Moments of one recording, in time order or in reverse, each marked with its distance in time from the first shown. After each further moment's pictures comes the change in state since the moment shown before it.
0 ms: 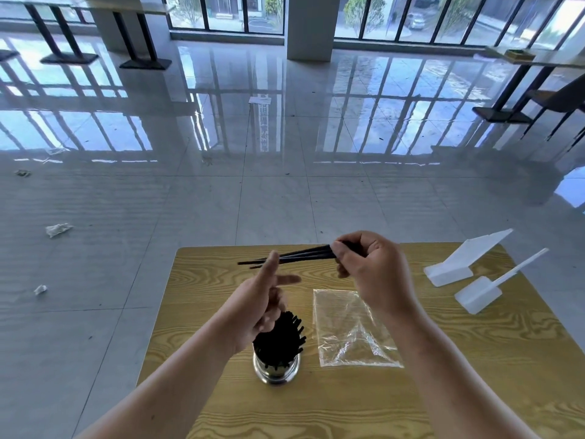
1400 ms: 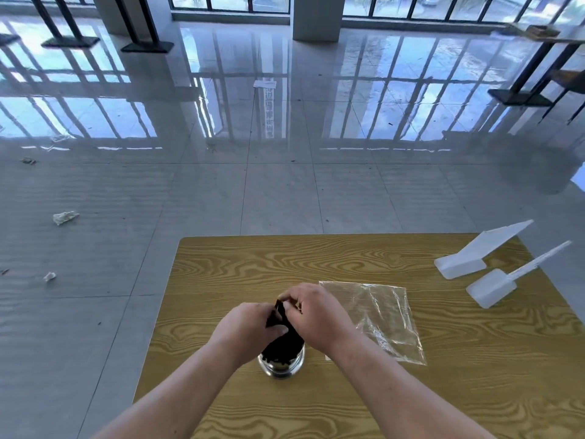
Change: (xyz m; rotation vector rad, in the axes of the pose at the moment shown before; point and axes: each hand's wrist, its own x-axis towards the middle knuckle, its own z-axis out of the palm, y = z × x) left_hand 0.023 -0.068 -0.031 1.253 0.148 0.026; right_hand -0.027 0.096 0.092 -0.503 -0.471 -0.072
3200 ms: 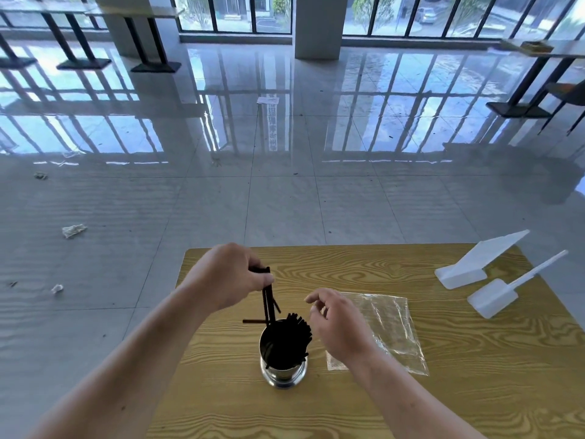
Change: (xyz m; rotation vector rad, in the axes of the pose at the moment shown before) left_hand -0.013 0.030 -0.131 -0.126 0.222 0.052; right_hand -0.020 0.017 -0.017 0.102 0.133 0.119
